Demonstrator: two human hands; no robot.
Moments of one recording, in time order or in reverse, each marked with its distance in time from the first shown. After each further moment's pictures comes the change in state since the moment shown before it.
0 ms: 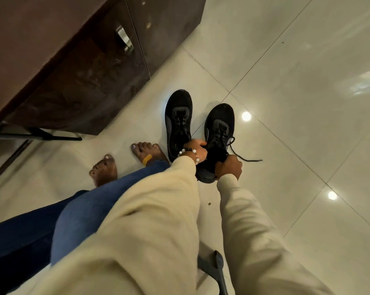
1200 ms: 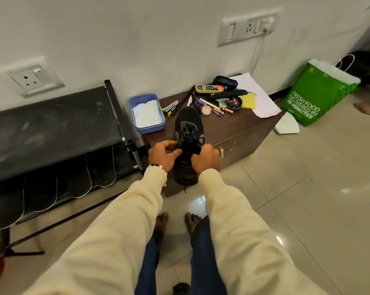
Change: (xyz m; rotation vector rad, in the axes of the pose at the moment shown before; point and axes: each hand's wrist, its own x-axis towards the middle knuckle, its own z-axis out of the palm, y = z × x) left_hand -0.279 -0.043 -0.294 -0.408 0.962 0.473; right_hand -0.313 -0.257 -0.069 -0.009 0.042 -0.896
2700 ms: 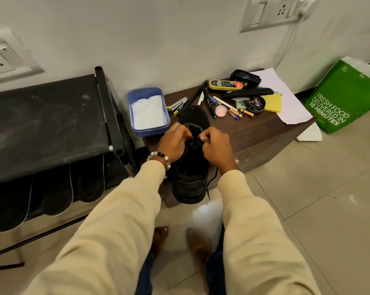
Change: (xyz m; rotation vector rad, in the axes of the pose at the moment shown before) left_hand 0.113 -0.010 0.027 0.365 -0.137 0.389; right_hand 0.118 -0.007 0.028 0.109 -0.129 -0.305
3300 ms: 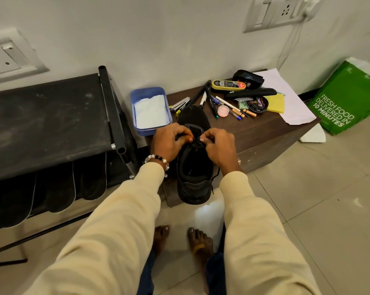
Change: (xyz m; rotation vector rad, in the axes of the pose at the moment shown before) left_hand -0.011 -0.010 -0.004 -0.141 0.209 0.094; right_hand -0.002 0.000 -0.005 0.039 -0.006 -0.007
